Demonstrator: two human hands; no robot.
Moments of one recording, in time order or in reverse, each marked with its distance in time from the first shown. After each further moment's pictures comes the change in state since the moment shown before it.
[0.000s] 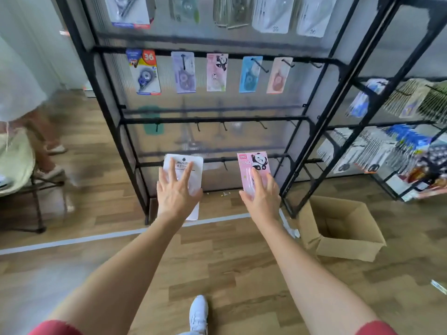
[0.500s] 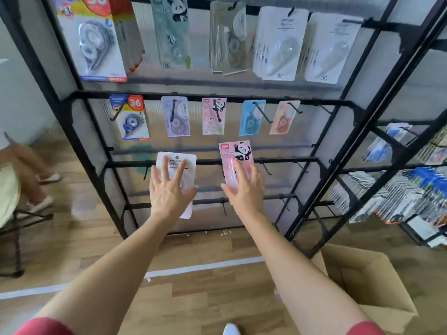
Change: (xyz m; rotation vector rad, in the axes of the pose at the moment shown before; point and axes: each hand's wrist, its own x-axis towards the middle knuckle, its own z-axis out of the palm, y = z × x) left_hand 0.209 0.040 0.001 0.012 0.109 -0.011; right_hand 0.226 -0.044 0.027 0.094 0.126 -0.225
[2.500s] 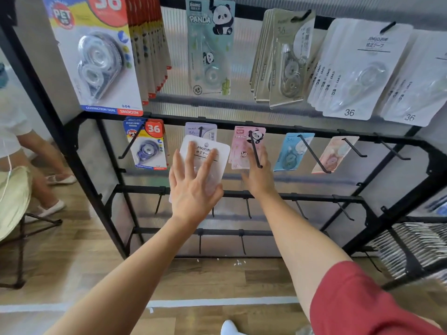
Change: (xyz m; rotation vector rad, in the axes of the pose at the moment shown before) left_hand 0.149 -0.006 0.012 -0.024 0.389 0.204; right_hand 0.216 -0.003 0.112 -0.116 -0.266 -0.104
